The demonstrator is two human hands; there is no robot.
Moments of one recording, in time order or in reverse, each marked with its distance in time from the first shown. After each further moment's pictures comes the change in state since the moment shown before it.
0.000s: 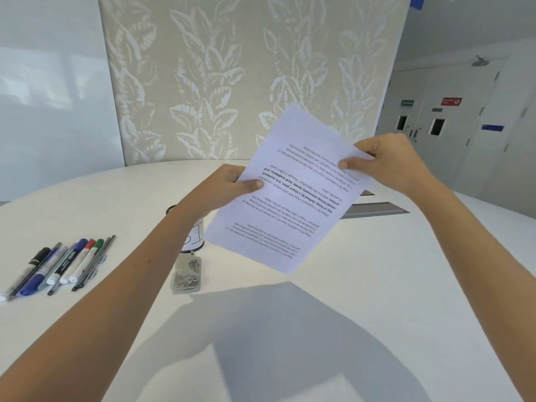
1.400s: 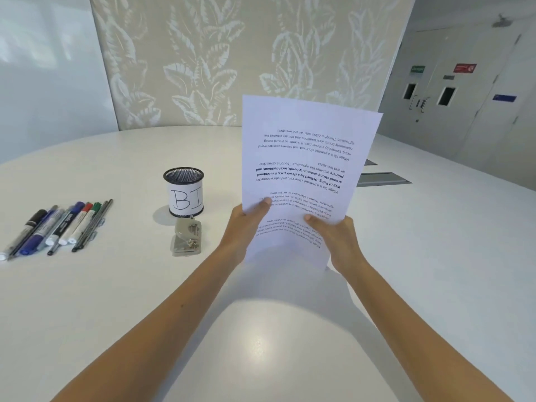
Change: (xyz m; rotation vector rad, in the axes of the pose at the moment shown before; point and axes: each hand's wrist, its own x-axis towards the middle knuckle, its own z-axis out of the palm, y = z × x) left_hand -0.050 -0.083 0.114 -0.573 0.371 -0.276; right_hand -0.126 0.011 0.163 1.043 0.074 0.558
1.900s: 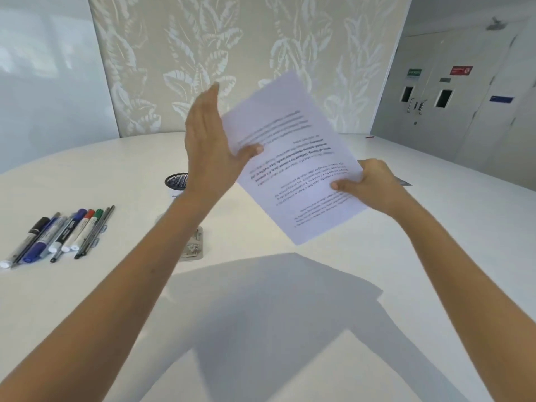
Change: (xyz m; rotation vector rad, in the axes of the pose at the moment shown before) left_hand 0.018 0.125 -0.017 0.932 0.368 0.896; right_hand 0.040 -0.111 -0.030 -0.940 -0.106 -0.231
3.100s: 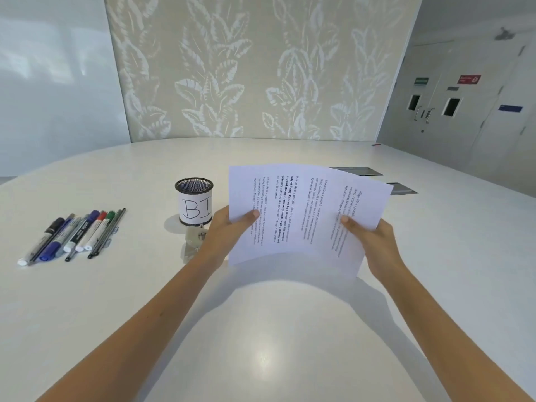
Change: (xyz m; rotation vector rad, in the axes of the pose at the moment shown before) left_hand -0.102 -0.040 0.026 -0.771 -0.332 -0.750; right_hand -0.048 0.063 0.068 0.948 0.197 0.186
